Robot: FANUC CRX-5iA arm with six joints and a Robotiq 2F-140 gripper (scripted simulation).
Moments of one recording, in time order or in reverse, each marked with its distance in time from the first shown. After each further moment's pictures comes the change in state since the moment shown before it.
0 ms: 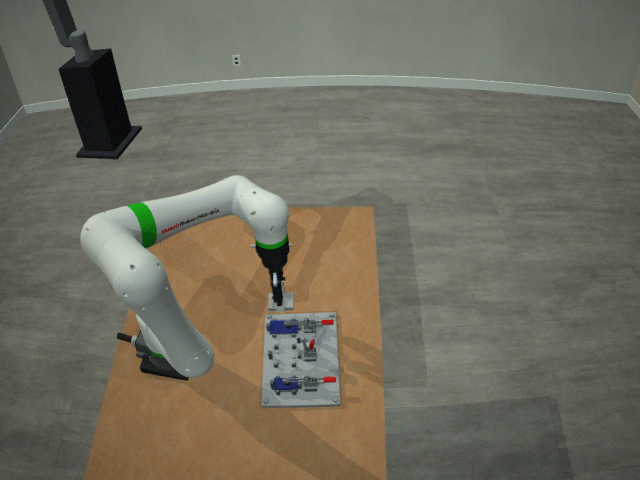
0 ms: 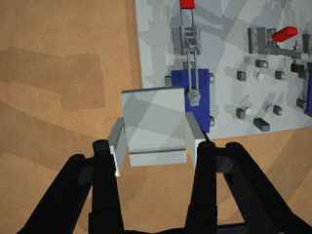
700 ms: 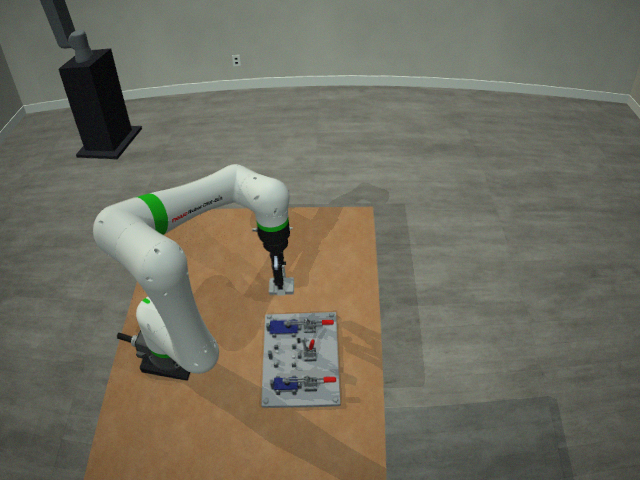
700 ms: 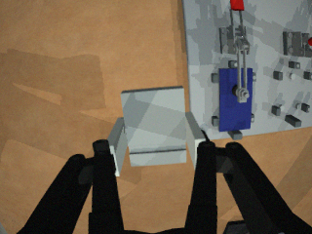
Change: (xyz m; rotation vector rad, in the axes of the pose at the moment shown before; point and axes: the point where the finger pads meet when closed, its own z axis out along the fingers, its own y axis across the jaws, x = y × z) arm 0.001 -0.066 0.000 -0.002 0.001 0.001
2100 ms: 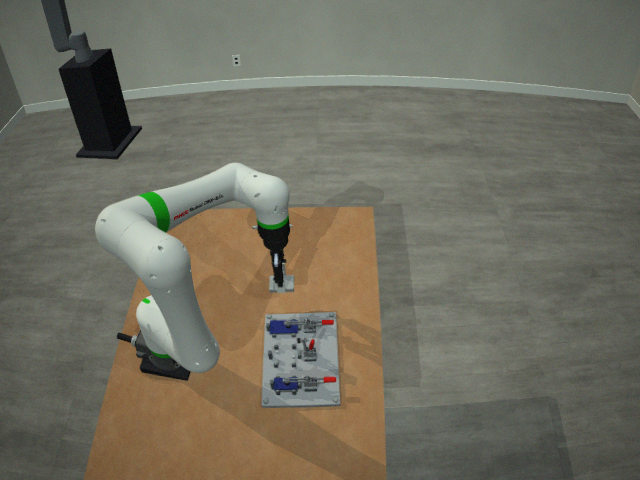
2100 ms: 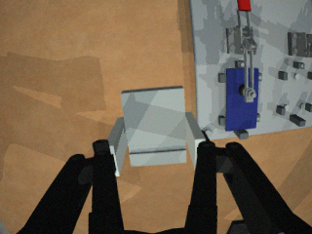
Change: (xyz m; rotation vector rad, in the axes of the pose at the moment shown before) arm 0.000 -0.010 0.000 0.000 0.000 0.000
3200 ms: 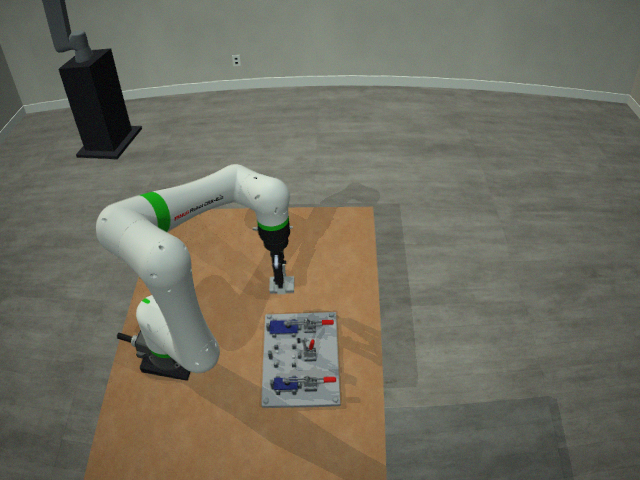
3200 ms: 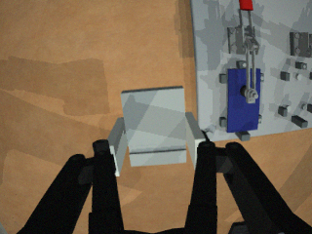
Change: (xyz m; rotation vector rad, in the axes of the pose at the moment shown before) arm 0.000 0.000 0.006 0.000 0.000 0.000
